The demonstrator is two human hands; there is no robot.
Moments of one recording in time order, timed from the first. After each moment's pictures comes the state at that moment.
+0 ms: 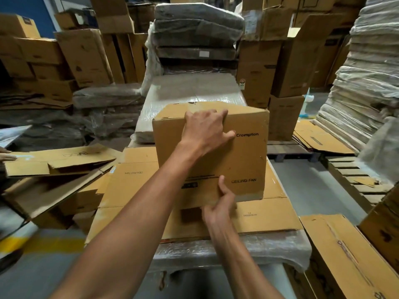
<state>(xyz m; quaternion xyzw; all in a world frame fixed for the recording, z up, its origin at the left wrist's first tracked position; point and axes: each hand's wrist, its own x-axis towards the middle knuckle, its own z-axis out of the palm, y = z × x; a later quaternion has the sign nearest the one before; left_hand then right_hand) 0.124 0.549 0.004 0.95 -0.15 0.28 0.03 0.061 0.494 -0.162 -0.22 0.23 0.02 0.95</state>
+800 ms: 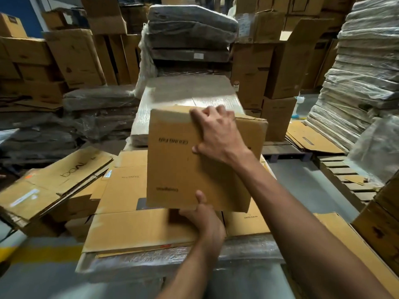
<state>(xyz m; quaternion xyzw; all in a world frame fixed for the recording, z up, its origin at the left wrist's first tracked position) 0.058 0.511 -0.173 0.28 0.33 0.21 0.88 0.118 0.479 0.003 -0.93 -0.23 -0.28 0.10</state>
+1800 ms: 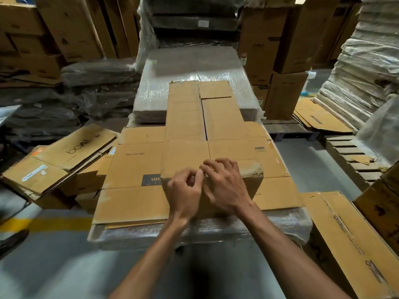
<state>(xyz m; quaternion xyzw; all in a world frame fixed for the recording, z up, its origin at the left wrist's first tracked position) 0.018 0.599 -0.167 0.84 0.05 0.26 0.48 0.068 0.461 -0.181 -0.92 -0.29 -0.23 0.12</state>
